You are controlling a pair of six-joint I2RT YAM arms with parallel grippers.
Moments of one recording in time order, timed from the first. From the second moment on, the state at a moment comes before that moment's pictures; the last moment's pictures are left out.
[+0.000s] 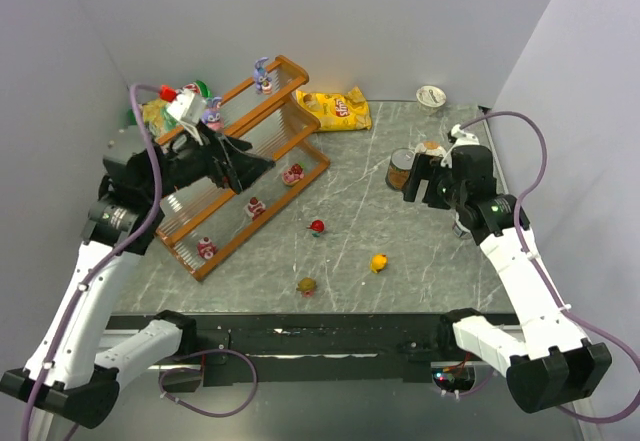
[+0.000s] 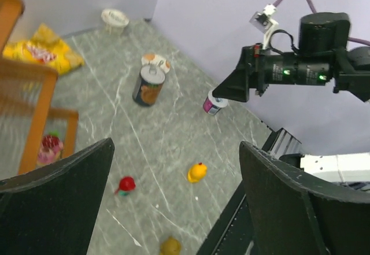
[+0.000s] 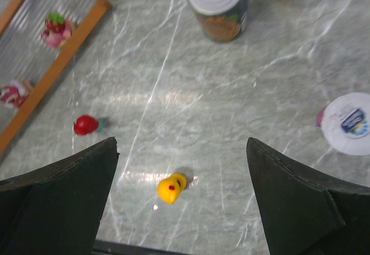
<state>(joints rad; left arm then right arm) -0.31 0.97 1.30 -0.33 0.63 -0.37 0.21 1.01 1.08 -0.70 0.03 0.33</state>
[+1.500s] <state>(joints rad) -0.86 0.70 1.22 -0.42 -0.34 -0.43 1.45 1.47 0.77 -0.18 0.70 0.88</state>
